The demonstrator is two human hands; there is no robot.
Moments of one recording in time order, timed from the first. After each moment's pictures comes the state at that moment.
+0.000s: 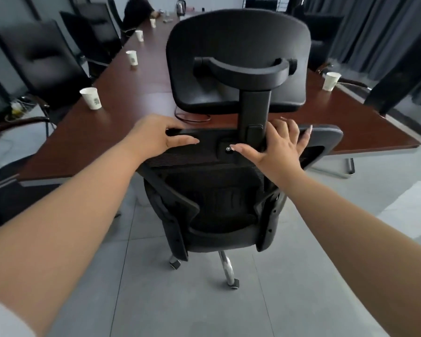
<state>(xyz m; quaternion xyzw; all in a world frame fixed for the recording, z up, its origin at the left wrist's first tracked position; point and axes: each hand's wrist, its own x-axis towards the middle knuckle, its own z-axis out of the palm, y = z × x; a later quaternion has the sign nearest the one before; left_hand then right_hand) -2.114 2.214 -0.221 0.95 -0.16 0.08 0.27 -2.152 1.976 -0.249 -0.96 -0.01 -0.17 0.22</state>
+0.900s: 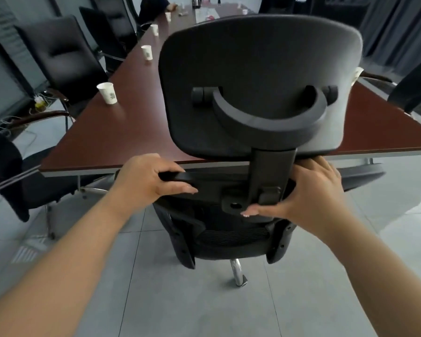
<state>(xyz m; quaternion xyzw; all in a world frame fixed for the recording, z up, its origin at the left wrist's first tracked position) -2.204 2.229 -0.236 0.94 -0.16 0.10 0.28 -2.239 1.973 -0.221 -0.98 -0.10 -0.09 0.17</state>
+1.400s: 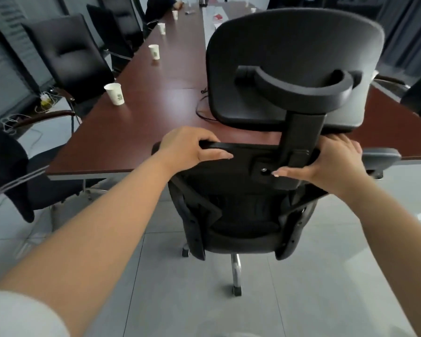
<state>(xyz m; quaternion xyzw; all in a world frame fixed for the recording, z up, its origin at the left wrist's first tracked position) -2.114 2.210 -0.226 0.96 -0.15 0.04 0.25 -2.164 1.972 -0.207 -0.98 -0.02 -0.07 0.16</state>
